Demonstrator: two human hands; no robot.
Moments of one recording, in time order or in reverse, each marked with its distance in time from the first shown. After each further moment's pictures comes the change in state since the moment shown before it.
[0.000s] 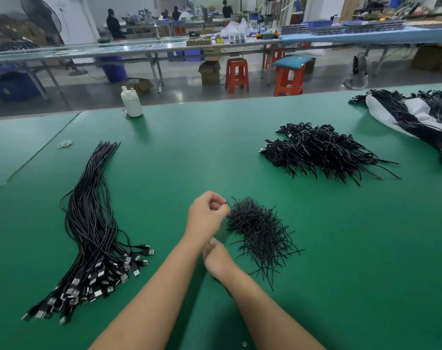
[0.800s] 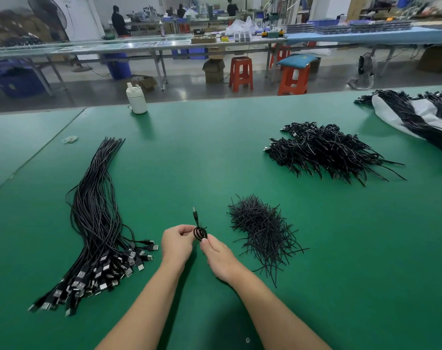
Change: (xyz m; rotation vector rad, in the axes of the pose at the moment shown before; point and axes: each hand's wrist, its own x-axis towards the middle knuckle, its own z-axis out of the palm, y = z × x) left_hand -0.021 -0.094 -0.028 -0.093 0.188 -0.340; right_hand -0.007 0.008 -0.003 -0.082 -0.100 -0.163
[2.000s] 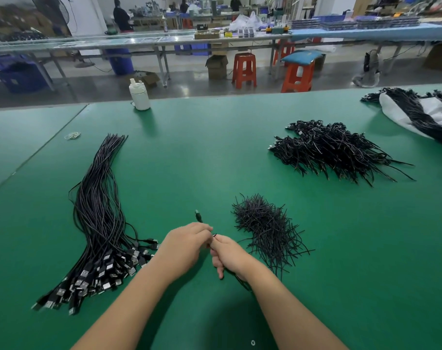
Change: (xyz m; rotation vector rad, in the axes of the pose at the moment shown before) left_hand -0.012 0.015 -0.038 0.841 -0.261 1.149; right_hand 0.011 0.000 -0.013 0.319 -0.149 0.086
